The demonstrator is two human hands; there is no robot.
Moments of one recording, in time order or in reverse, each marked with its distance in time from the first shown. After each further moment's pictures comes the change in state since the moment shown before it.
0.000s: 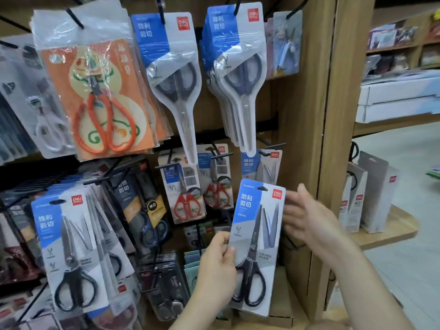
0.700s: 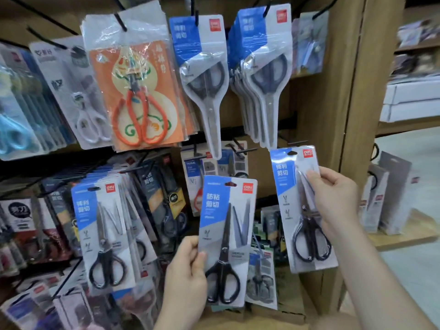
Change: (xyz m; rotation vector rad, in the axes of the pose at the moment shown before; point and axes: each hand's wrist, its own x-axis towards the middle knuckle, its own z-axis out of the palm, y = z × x) left_hand -0.042 -0.031 -0.069 0.041 0.286 0.106; right_hand 0.026 -0.014 0.023 0.004 0.396 -0.363
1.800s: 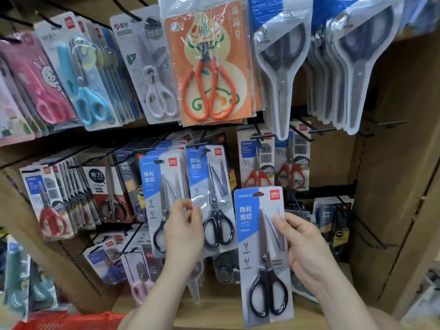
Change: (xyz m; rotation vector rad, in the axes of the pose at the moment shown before) left_hand 0.050 -0.039 -0.077 0.093 0.390 -0.128; right_hand -0.125 0.048 0.082 0.267 -0.642 0.526
